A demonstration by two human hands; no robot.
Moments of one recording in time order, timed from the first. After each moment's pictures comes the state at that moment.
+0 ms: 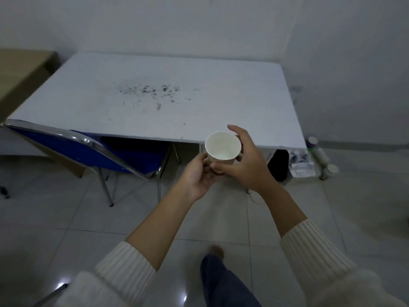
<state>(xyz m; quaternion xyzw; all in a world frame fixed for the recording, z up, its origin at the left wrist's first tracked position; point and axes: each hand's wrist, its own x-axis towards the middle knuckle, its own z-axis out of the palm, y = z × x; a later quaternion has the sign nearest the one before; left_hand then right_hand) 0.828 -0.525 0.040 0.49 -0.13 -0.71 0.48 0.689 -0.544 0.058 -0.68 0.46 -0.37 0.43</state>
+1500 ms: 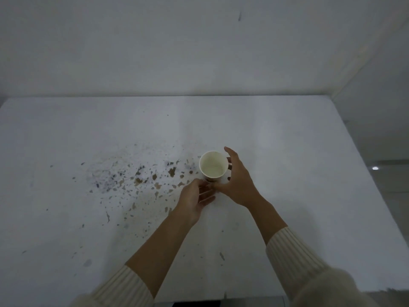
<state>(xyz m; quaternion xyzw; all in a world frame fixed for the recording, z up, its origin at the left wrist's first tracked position) 1.023 -0.950 -0.032 0.61 -0.05 -0.69 0.39 0.891 -0.978 -0.038 -0.63 0.58 -0.27 0.44</state>
